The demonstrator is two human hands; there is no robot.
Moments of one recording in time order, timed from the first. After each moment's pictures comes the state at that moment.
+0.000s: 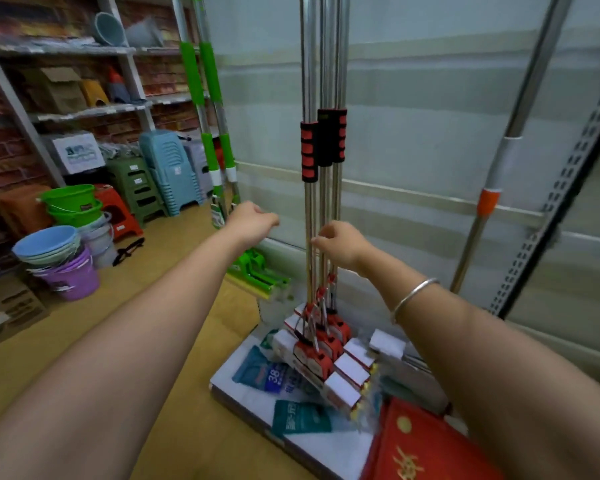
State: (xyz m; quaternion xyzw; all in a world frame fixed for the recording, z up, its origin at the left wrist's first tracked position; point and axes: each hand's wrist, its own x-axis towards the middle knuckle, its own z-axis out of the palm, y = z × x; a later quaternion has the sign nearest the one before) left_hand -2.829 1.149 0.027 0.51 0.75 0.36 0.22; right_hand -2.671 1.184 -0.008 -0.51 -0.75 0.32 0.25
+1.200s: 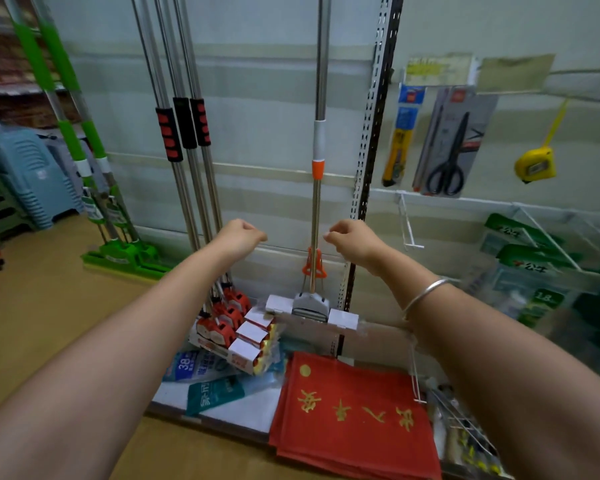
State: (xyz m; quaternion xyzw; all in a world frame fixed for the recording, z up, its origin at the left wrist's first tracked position) left_hand -2.628 1.056 -0.011 0.61 0.65 0.32 0.33; right_hand -2.428 1.035 -0.007 -0.63 -0.64 0.32 0.31
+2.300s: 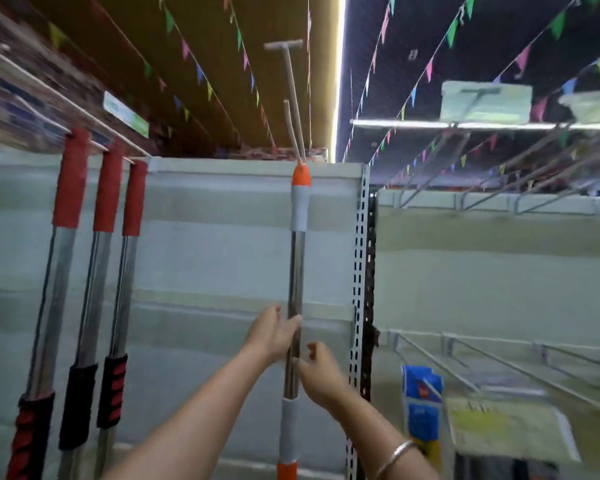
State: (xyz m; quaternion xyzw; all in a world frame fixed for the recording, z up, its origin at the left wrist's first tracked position) left_hand -2.514 1.359 0.187 0.68 0.49 0.48 0.25; right_hand -2.414 1.334 0.141 -0.62 -0.62 0.20 0.45
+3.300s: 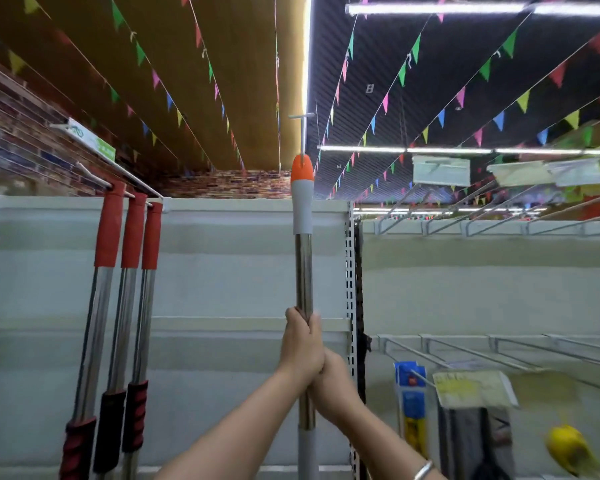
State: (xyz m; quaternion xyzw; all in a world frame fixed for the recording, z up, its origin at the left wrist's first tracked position) left_hand -2.529 1.256 0.205 0.70 0.36 0.57 0.25; right_hand -2.464 1.253 0.155 -0.53 -0.62 0.14 0.57
